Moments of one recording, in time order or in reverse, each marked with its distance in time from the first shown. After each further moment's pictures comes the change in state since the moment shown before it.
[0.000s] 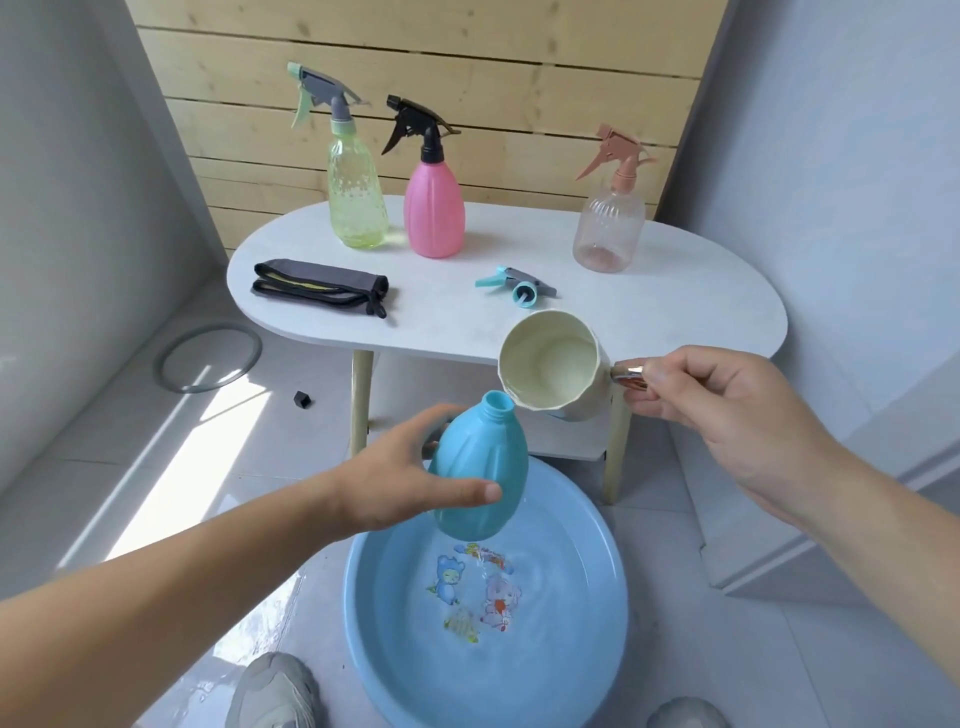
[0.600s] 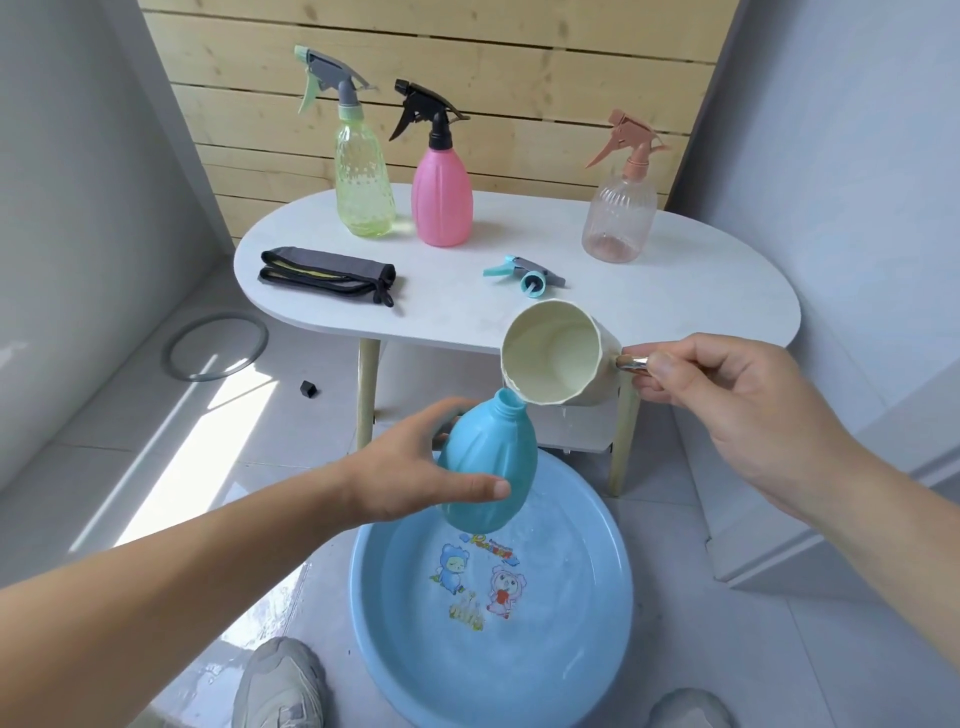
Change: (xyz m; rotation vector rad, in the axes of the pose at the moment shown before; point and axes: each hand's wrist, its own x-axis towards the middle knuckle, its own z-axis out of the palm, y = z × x) left_hand 0.001 -0.003 0.000 0.060 -0.018 -0.001; right_hand -0.003 -0.005 0.004 -0.050 -0.002 -0.114
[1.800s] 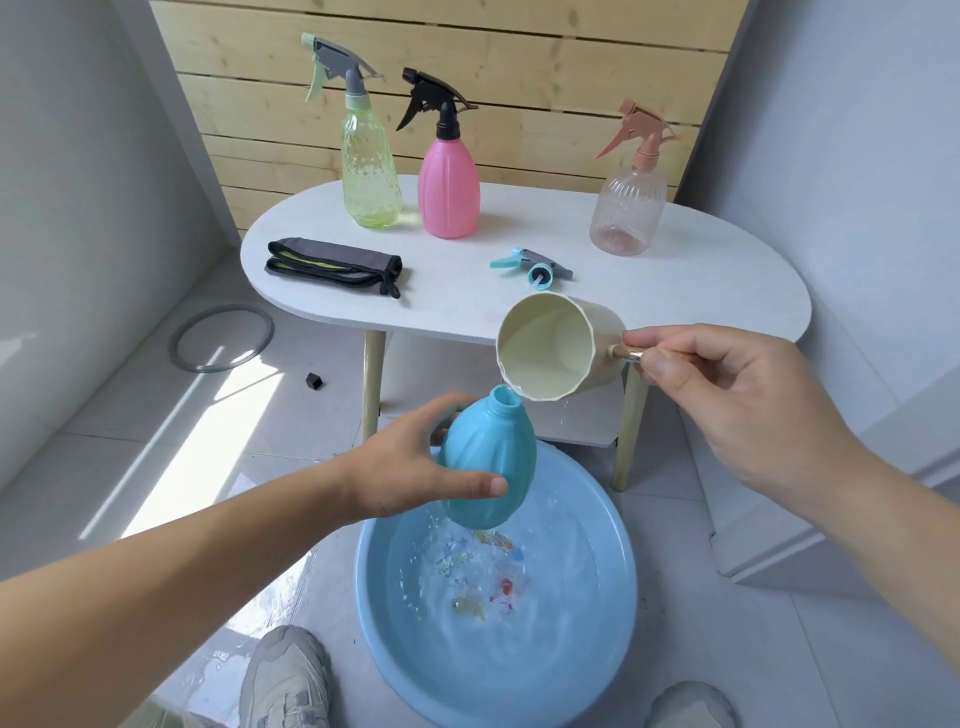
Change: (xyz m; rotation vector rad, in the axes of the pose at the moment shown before) left_hand -0.006 -0.007 -0.002 -0.018 0.005 0.026; right_hand -0.006 -0.016 0.012 -0.089 0.044 -0.030
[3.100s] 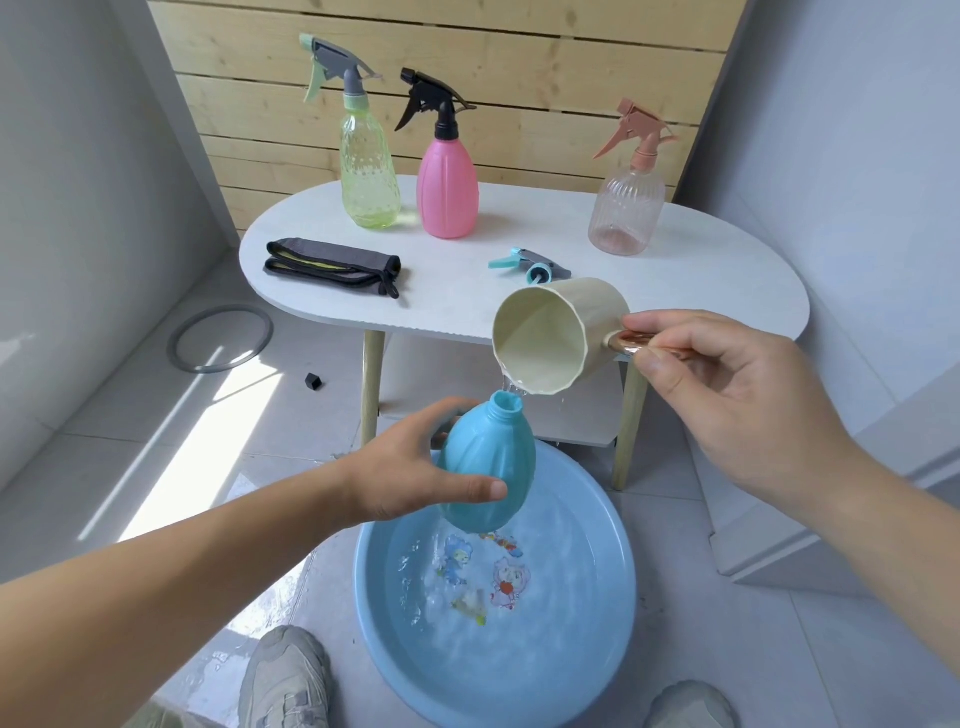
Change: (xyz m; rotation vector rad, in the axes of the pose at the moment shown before) left_hand 0.001 -0.004 0.003 -0.030 -0.011 -0.008; right_hand -0.001 -0.006 0.003 -0.061 0.030 -0.157
